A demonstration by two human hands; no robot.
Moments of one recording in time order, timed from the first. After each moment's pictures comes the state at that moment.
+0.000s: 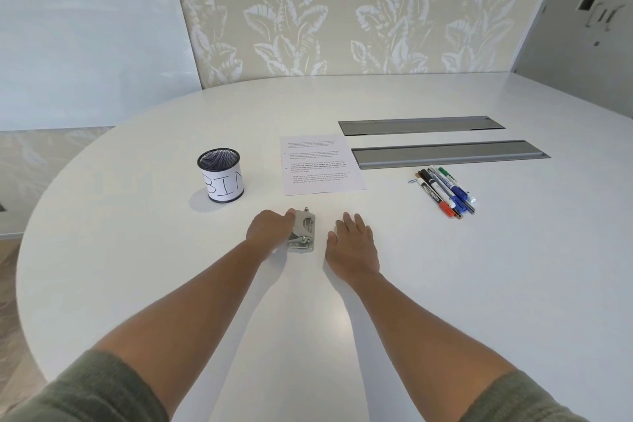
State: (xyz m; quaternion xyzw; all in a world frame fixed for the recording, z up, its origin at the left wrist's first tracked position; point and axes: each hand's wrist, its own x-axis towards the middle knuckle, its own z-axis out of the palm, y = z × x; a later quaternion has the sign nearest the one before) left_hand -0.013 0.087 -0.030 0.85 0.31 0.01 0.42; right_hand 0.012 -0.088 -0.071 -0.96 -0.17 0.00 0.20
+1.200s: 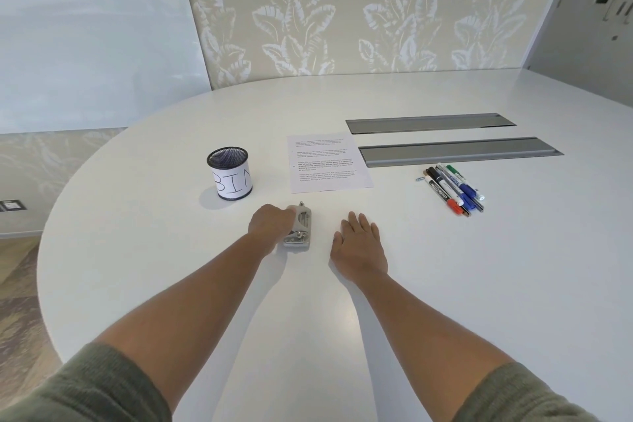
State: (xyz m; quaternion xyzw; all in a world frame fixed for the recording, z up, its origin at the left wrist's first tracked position) left_hand -0.018 0.090 -0.019 0.82 0.37 0.03 0.44; right_hand 0.007 -0.091 -0.072 -0.97 -0.18 0.01 0.18
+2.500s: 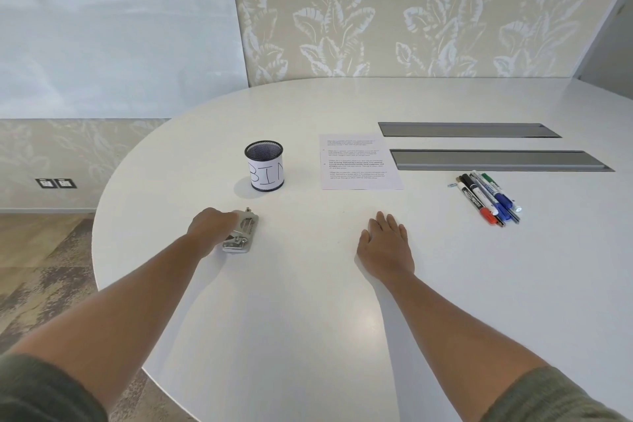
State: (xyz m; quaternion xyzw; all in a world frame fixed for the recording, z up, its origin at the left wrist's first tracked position) left_hand -0.114 0.215 -0.016 0.78 0.46 0.05 0.43; right_hand 0.006 -0.092 -0.072 -0.97 -0.19 0.00 0.18
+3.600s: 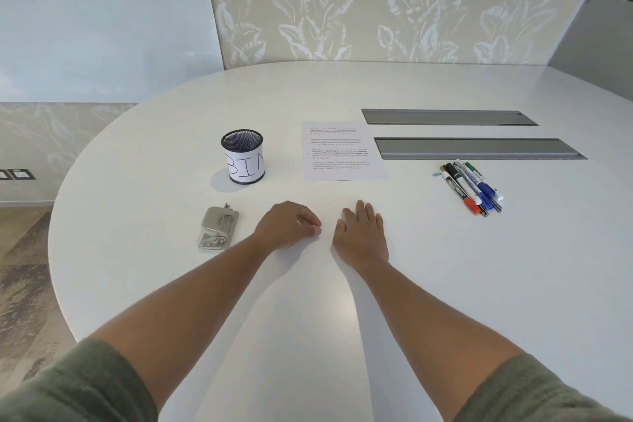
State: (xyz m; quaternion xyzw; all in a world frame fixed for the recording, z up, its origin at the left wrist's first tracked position) left_hand -0.051 0.099 -0.026 0.92 0.11 0.00 0.38; right_hand 0.010 -0.068 -0.073 -0.97 -0.18 0.01 0.19
